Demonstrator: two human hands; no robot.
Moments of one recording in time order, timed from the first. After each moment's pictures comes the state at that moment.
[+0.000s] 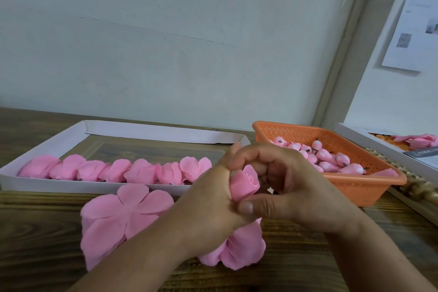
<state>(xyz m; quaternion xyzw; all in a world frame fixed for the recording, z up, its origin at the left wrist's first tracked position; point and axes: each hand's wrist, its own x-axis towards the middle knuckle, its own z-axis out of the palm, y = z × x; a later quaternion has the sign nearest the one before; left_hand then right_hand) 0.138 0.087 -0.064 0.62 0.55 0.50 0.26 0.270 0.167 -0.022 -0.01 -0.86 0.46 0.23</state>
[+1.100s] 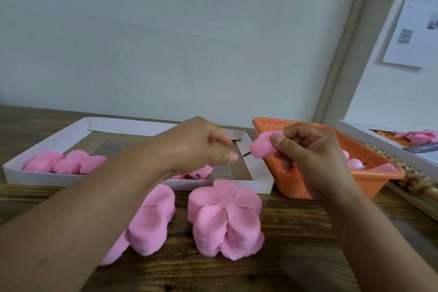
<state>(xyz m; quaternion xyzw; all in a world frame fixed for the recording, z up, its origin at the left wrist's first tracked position) 0.096 0.102 -0.009 0.60 0.70 0.33 0.17 0.274 0.210 -0.032 -0.17 -0.74 0.43 0.49</state>
